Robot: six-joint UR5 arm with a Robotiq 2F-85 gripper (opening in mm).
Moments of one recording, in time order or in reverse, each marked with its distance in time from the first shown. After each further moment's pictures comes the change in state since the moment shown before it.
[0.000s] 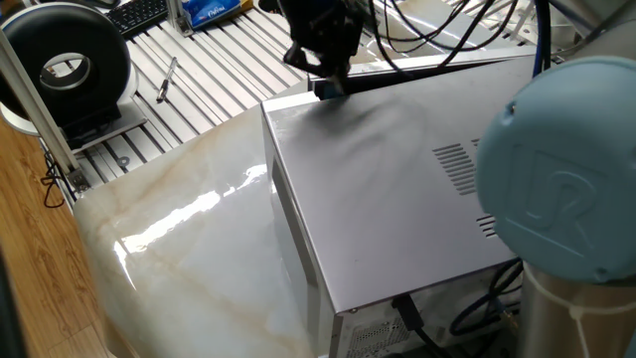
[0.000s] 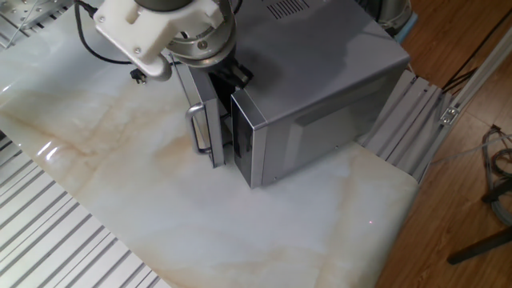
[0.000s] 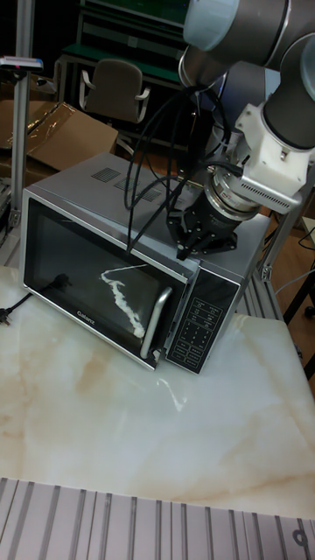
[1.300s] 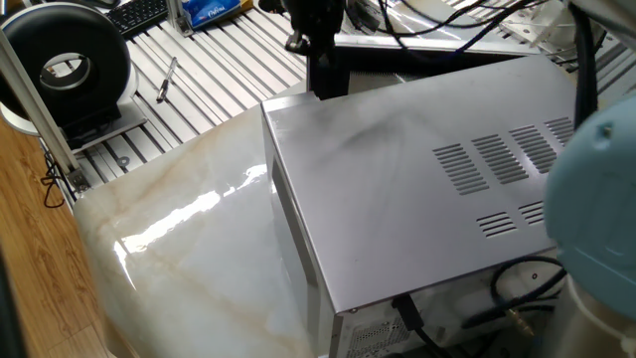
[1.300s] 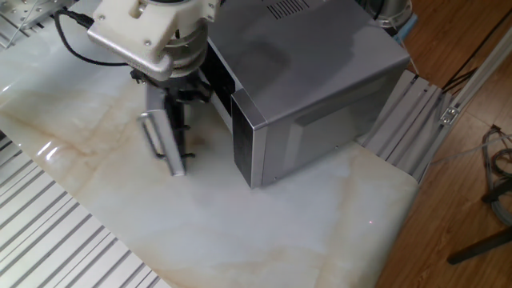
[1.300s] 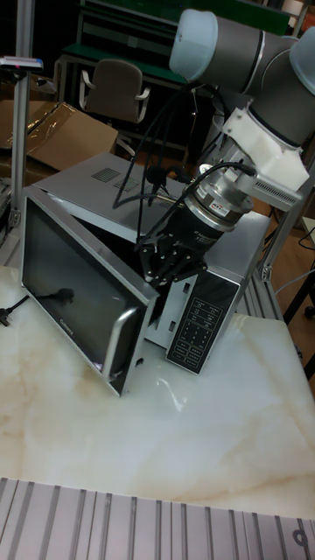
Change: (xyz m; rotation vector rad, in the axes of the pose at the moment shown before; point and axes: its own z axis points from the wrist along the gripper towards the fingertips) arm -0.095 -0.060 -0.007 0.224 -0.323 -0.306
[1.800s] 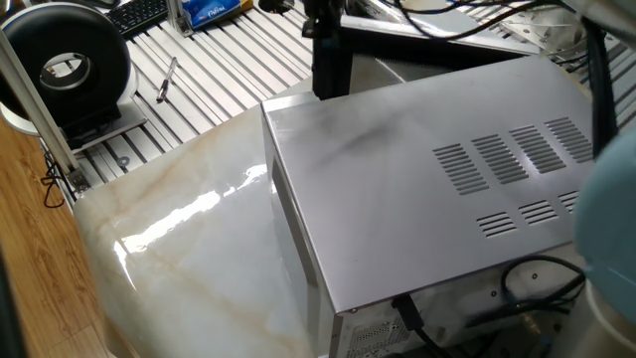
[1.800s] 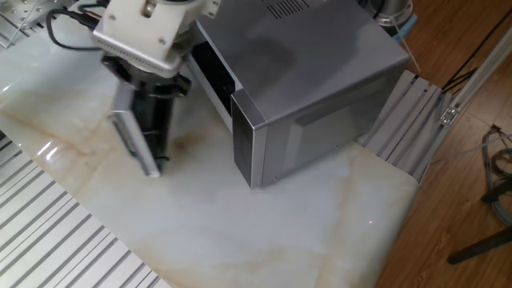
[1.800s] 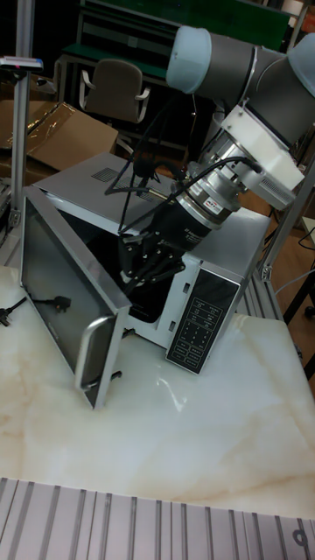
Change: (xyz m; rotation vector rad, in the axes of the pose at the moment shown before) arm -0.017 -0.055 0.004 0.182 -0.090 -0.177
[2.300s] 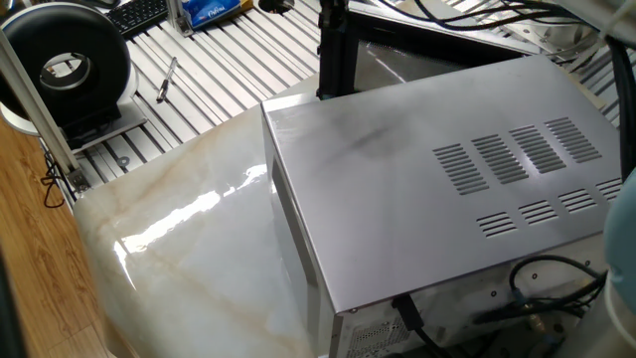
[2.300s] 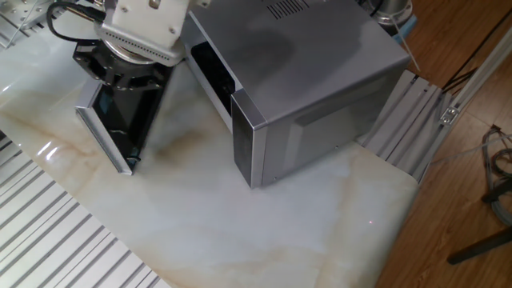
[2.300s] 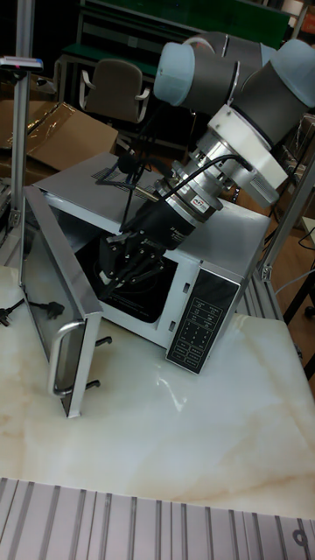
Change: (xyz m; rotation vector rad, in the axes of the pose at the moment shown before) arm 0.001 -0.018 0.009 0.055 -0.039 -0.058
